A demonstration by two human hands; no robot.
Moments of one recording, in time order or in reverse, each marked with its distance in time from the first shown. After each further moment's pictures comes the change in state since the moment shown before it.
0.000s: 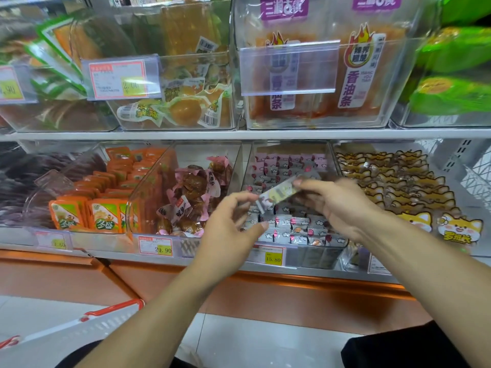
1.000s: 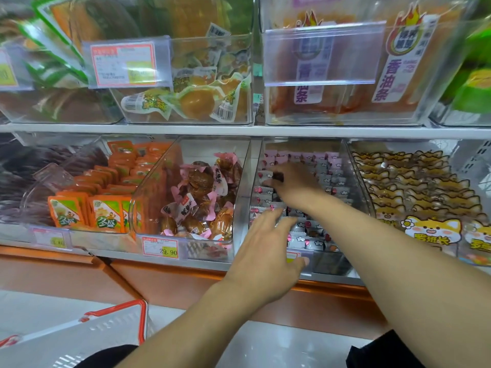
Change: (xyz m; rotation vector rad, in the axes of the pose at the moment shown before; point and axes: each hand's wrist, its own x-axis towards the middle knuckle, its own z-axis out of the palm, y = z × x) left_hand 0.000 -0.022 0.030 0.727 -0.221 0.203; right_hand 0.092 0.030 0.059 -1.303 0.009 -0.383
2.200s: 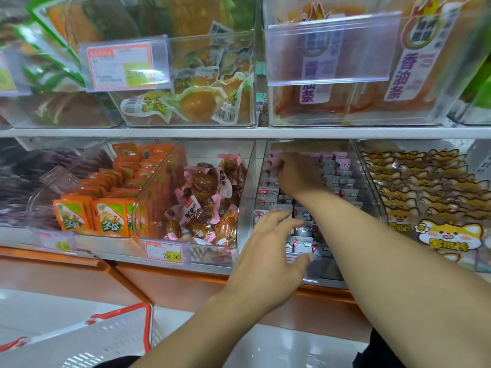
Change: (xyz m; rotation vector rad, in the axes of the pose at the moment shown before) left_hand -0.001 0.001 -0.007 -0.114 0.061 -0.026; right_hand 0.024 -0.002 0.005 -0.050 0.205 -0.008
